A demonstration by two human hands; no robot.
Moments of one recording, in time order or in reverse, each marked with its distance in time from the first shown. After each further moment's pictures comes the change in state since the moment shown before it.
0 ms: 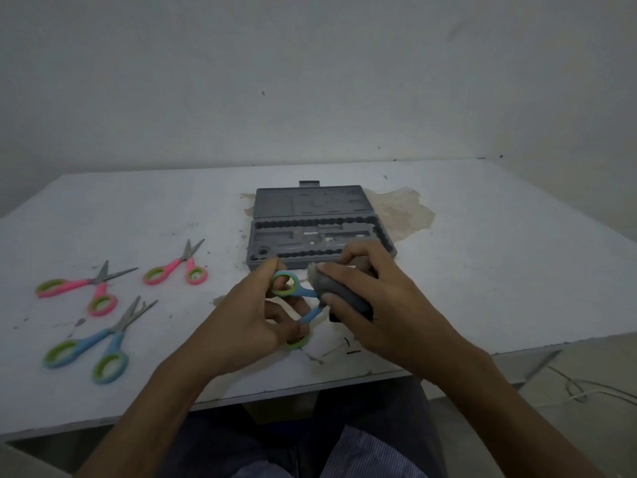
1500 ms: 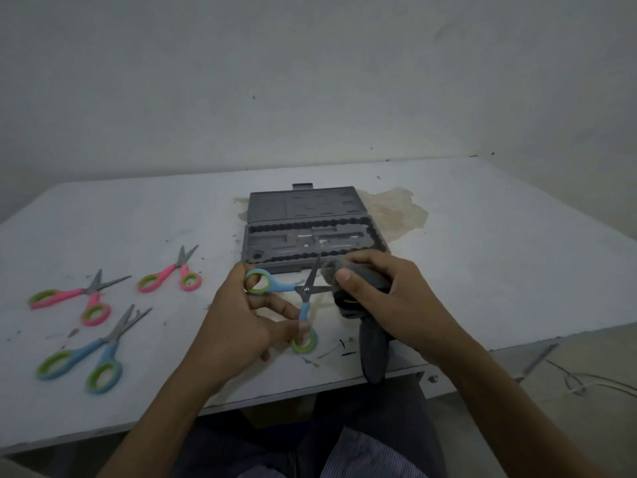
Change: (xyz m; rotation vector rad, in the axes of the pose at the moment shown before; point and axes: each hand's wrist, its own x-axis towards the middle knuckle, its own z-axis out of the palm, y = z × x) left_hand -0.007 0.007 0.011 -0.228 0.198 -0.142; right_hand 0.000 0.011 -0.009 0.617 0.024 0.572
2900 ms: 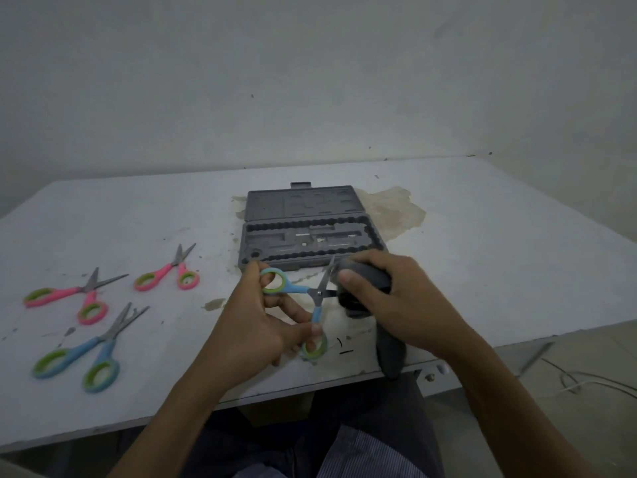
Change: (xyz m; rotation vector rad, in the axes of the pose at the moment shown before) left_hand 0.000 0.000 0.013 0.067 -0.051 0.040; right_hand -0.001 -0.003 -0.008 -0.277 -0.045 -0.047
